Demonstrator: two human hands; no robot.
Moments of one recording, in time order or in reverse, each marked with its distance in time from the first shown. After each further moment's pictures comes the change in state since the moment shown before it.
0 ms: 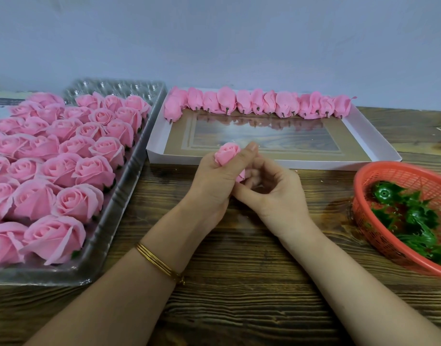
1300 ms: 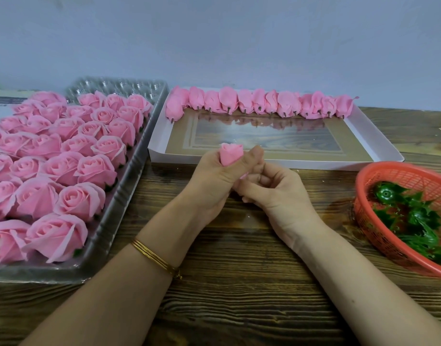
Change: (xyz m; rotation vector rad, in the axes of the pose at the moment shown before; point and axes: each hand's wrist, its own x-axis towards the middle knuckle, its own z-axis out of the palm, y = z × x) left_hand 0.004 0.004 -0.014 0.087 -0.181 -0.003; right_hand 0.001 0.001 -0.004 0.305 -0.049 0.248
